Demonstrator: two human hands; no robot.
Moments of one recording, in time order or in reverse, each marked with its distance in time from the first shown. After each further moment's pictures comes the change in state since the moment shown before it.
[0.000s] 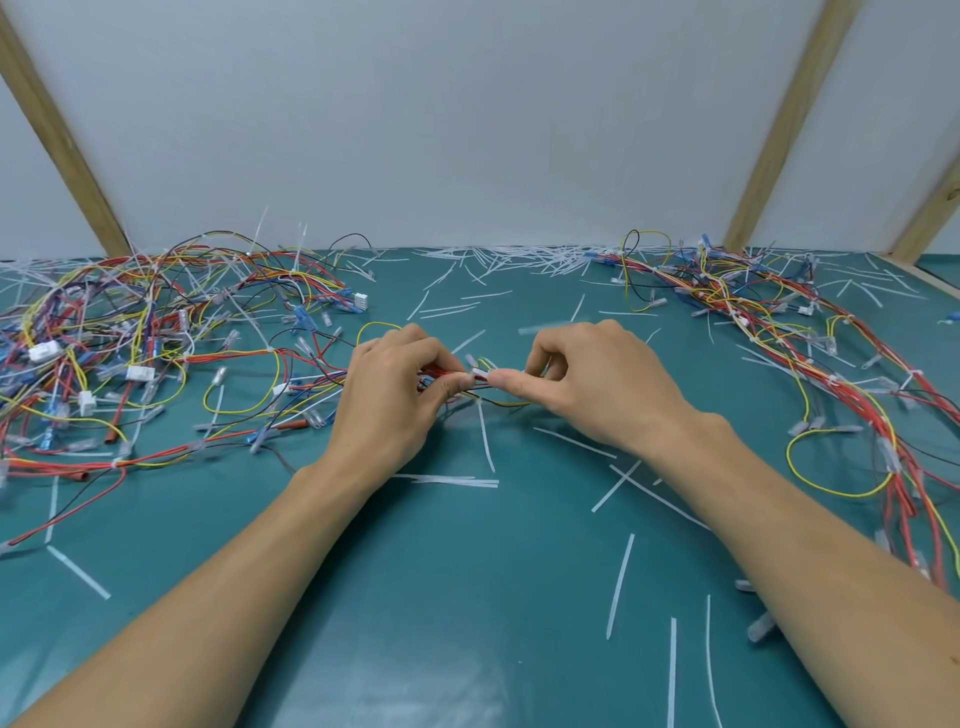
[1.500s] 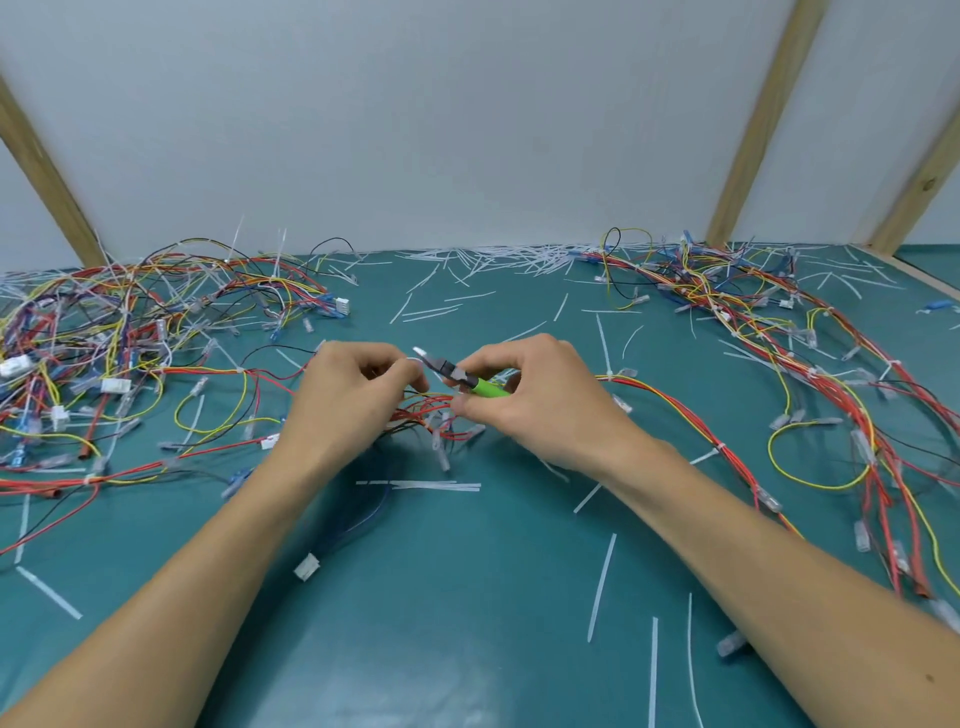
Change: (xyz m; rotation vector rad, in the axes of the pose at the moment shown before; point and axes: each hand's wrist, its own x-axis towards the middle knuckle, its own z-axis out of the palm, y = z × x) left_hand 0.001 0.014 -0.021 -0.223 -0.077 -0.425; right_hand -0.010 -0.027 0.011 0.440 -0.080 0.022
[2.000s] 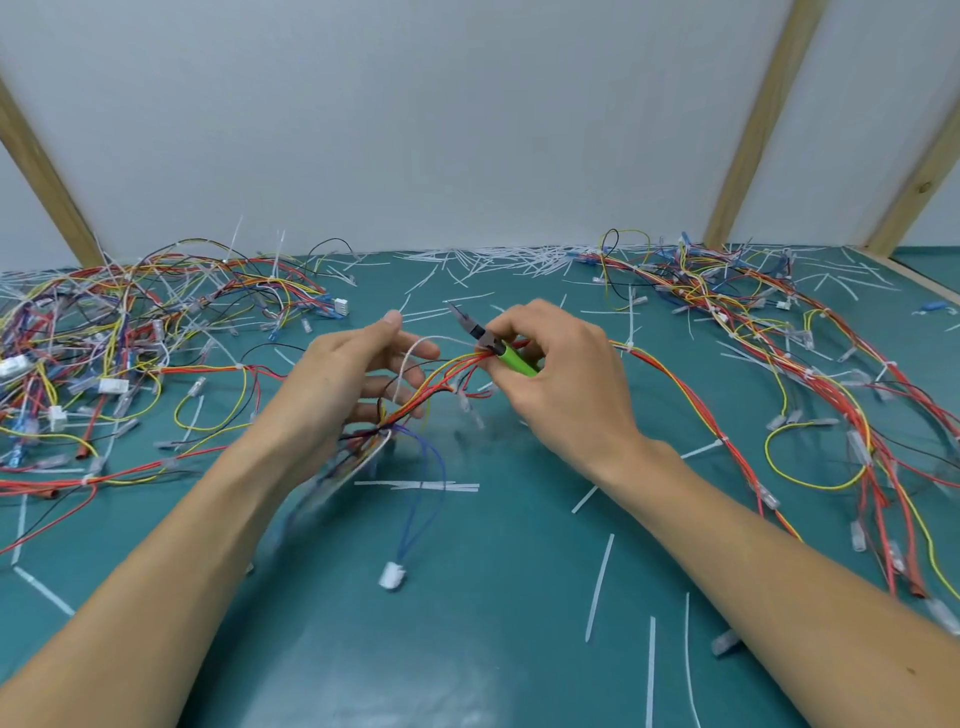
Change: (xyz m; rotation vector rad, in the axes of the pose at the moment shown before) left_hand 0.006 0.008 -0.013 -0.404 -0.264 -0.164; right_hand -0.001 0.001 -0.005 -0.111 0.361 -0.187
